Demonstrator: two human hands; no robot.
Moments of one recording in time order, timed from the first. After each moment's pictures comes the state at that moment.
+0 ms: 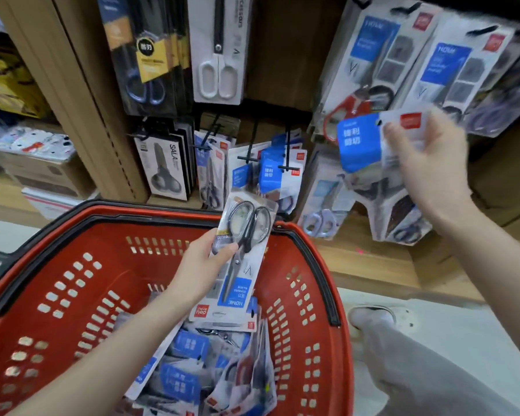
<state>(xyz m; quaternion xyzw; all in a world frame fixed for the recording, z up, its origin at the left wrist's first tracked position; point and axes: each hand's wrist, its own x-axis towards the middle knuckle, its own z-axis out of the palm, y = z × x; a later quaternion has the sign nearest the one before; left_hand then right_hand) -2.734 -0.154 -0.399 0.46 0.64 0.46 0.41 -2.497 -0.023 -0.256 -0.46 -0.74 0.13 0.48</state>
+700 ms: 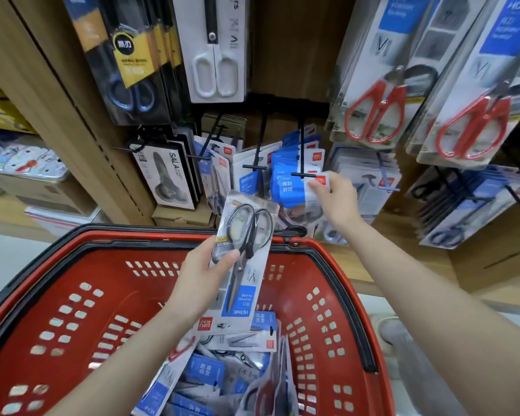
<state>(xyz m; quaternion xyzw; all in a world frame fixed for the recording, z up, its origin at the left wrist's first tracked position) -2.750 -0.118 -0.406 0.44 0.68 0.43 0.40 -2.573 0.066 -0.411 -0.57 -0.67 0.33 0.35</state>
